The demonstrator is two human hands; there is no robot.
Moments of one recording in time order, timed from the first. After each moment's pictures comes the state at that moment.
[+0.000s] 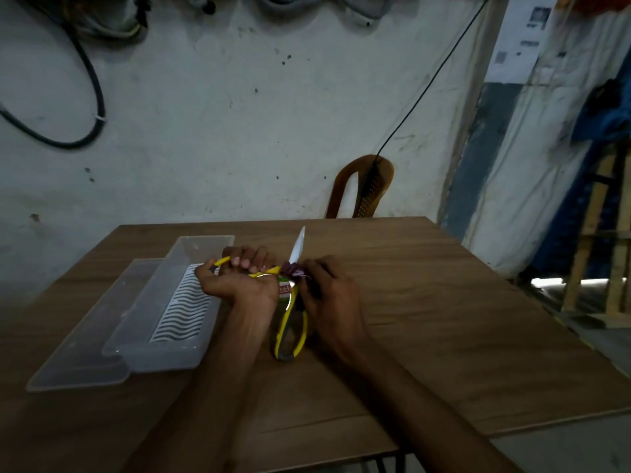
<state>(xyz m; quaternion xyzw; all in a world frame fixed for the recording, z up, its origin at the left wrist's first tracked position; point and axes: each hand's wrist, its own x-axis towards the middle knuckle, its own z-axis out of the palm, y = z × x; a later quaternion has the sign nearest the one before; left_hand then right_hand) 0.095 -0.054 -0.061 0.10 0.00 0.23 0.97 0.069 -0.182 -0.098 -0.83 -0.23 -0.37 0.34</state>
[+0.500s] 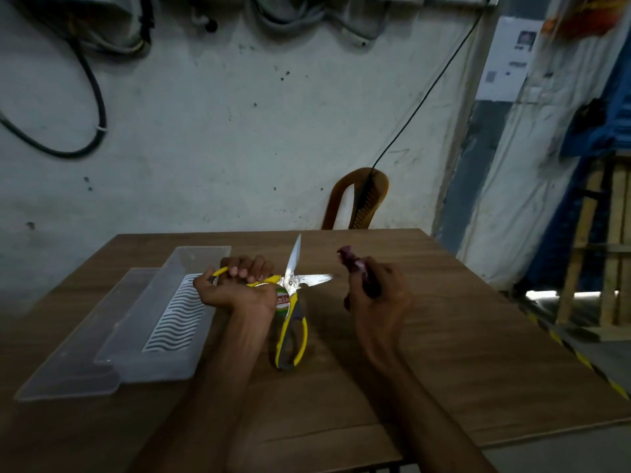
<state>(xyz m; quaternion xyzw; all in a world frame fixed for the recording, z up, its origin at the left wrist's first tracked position) 0.093 -0.059 -0.058 0.08 -0.01 0.23 0.97 0.076 -0.231 -0.098 -0.76 -0.04 -0.46 0.47</state>
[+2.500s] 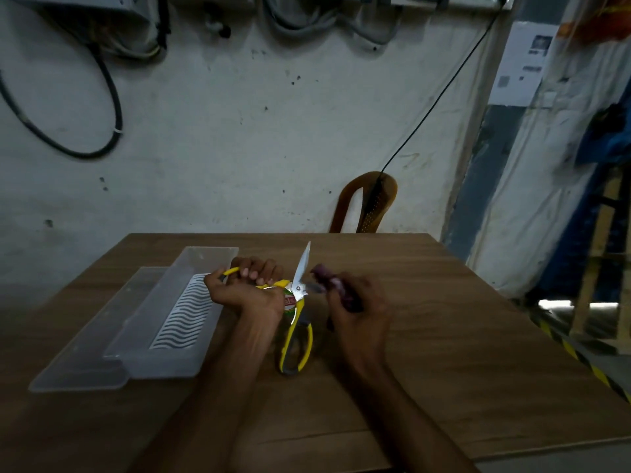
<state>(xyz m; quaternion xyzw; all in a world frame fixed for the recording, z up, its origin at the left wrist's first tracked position) 0.091 -0.063 -0.057 0.11 0.00 0.23 0.97 0.065 -0.209 -0.106 -0.74 -0.11 -0.39 0.53</state>
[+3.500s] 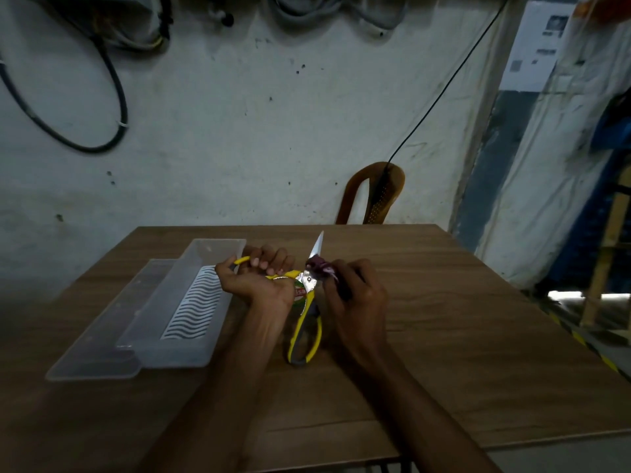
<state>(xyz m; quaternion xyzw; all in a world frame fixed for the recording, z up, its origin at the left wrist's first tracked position) 0.094 -0.062 -0.060 0.11 -0.04 0.20 0.97 0.073 -0.198 -0.104 -0.78 -0.18 -0.44 0.41</state>
